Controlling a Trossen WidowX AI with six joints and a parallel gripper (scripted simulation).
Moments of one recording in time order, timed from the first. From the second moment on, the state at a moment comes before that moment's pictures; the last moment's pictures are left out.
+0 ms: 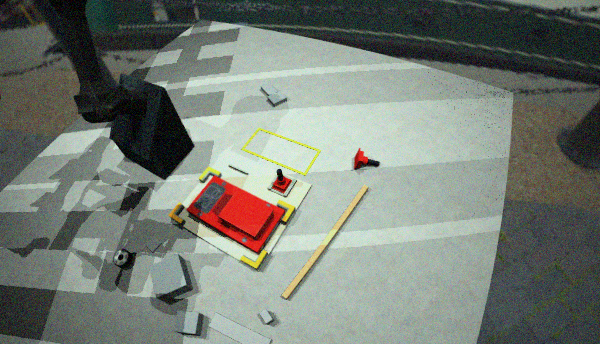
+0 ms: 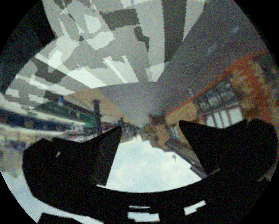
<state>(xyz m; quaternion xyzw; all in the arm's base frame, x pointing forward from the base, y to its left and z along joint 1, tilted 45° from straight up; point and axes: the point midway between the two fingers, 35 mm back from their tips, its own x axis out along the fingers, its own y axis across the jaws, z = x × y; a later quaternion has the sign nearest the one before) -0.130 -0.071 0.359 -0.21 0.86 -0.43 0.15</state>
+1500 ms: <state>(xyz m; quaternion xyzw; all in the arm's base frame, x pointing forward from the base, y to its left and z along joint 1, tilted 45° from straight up) 0.324 -0.137 0.053 -0.23 0.66 -0.32 0.64</state>
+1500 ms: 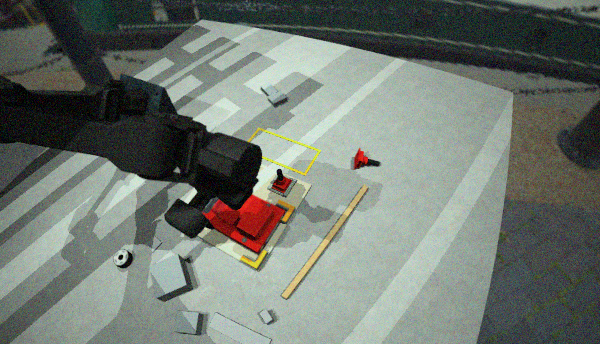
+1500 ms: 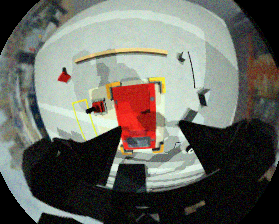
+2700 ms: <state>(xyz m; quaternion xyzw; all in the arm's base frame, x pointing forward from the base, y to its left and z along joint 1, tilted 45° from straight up) 0.336 -0.136 0.018 -0.22 0.66 -0.32 0.65</state>
